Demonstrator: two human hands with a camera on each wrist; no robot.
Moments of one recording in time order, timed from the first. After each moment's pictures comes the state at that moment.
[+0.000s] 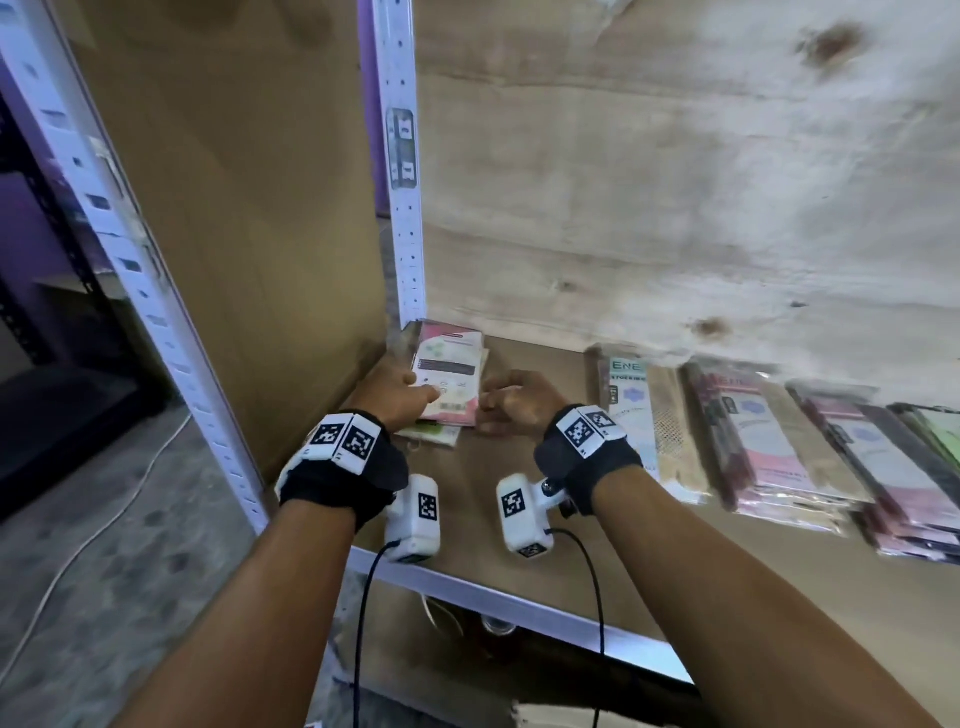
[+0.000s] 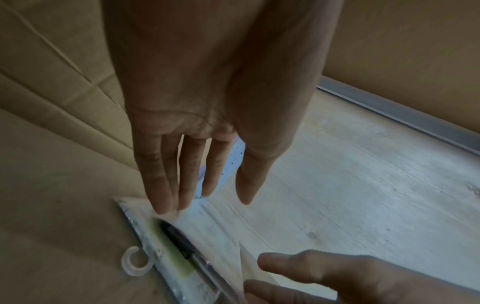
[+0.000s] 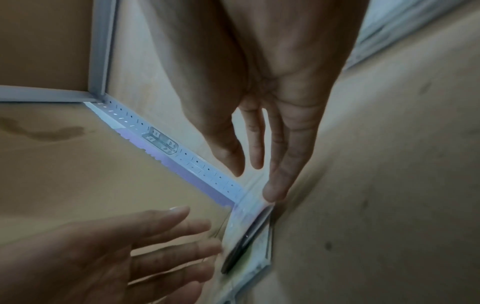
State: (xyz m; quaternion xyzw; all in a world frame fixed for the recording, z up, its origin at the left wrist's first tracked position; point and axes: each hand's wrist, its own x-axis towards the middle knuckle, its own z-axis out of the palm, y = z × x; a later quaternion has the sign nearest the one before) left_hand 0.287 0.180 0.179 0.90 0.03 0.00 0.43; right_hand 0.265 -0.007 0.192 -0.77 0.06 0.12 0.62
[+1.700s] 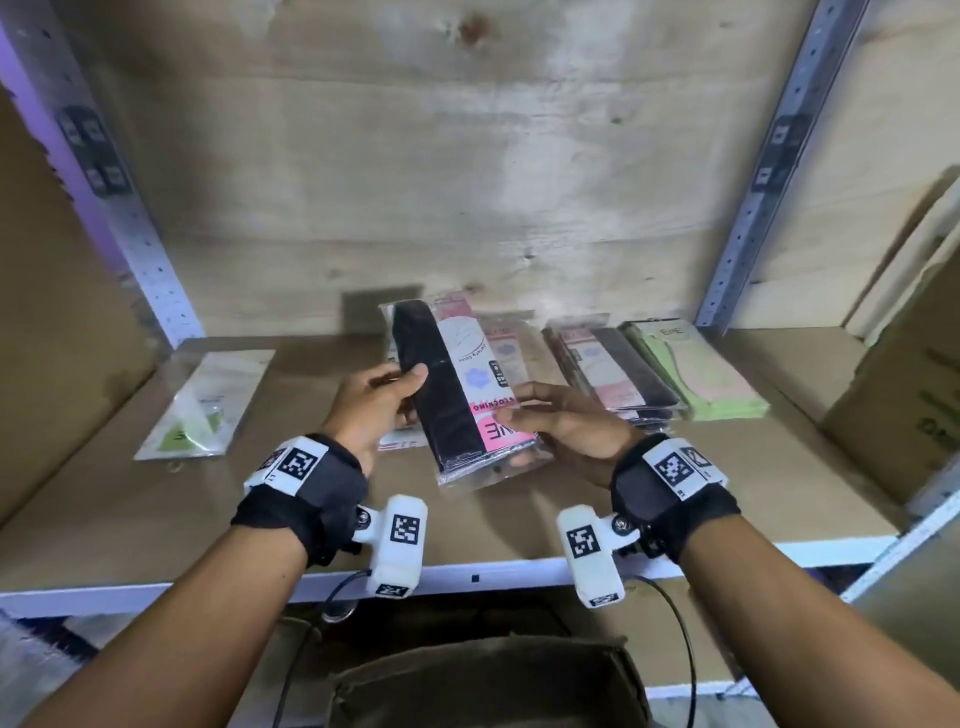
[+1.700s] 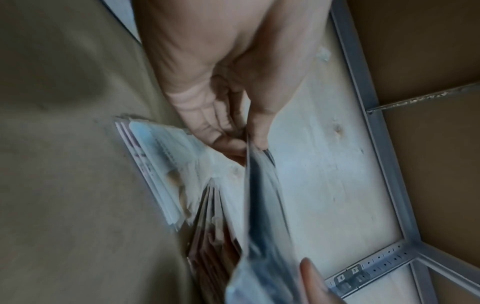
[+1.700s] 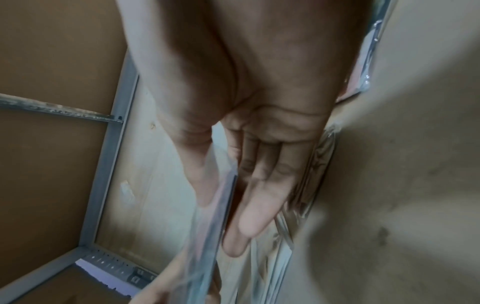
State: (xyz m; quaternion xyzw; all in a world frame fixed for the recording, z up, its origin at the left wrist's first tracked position) left_hand 0.176 -0.049 0.197 0.66 -0.08 -0.11 0.74; right_hand 0.078 -0.250 0.202 -0.65 0.06 0.04 0.76
